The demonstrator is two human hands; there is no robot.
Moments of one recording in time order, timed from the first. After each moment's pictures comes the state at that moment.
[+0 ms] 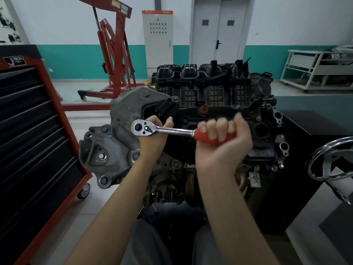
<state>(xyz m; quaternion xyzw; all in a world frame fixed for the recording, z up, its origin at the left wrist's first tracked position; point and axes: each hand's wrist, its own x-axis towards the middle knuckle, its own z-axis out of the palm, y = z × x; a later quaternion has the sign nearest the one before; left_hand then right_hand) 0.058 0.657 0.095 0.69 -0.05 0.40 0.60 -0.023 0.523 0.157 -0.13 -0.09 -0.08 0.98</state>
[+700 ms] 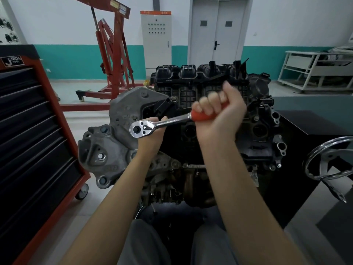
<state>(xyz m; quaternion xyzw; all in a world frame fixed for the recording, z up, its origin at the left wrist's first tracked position) 0.057 0.661 0.099 0.68 -0.03 0.37 0.64 0.007 0.525 0.192 -0.20 -0.13 -0.03 0.97</state>
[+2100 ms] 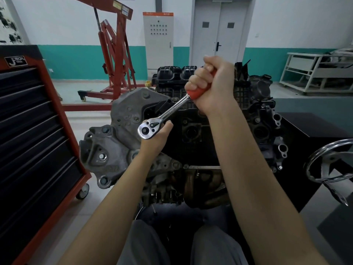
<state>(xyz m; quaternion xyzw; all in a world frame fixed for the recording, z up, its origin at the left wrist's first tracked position) 0.054 0.658 0.100 0.72 -0.05 0.32 0.61 0.040 0.526 0.239 -0.32 -0.15 0.06 0.93</state>
